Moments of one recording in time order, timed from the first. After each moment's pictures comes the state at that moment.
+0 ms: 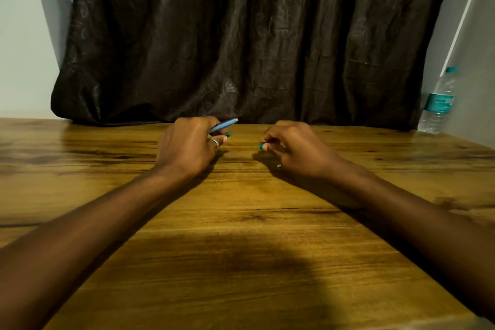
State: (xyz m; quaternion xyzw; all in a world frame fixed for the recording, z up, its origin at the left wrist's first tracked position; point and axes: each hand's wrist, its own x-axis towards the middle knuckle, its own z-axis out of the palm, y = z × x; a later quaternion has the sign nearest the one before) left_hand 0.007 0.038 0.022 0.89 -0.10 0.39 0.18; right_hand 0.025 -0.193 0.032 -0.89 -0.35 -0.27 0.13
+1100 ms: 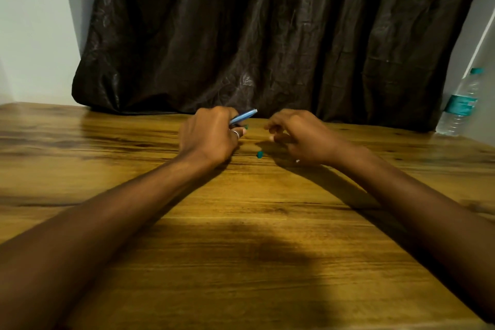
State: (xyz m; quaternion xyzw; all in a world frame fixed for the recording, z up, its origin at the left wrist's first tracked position) left_hand 0.006 0.037 0.025 0.90 -0.07 0.38 0.20; right_hand 0.036 -0.166 0.048 -0.91 -0.34 -0.22 0.05
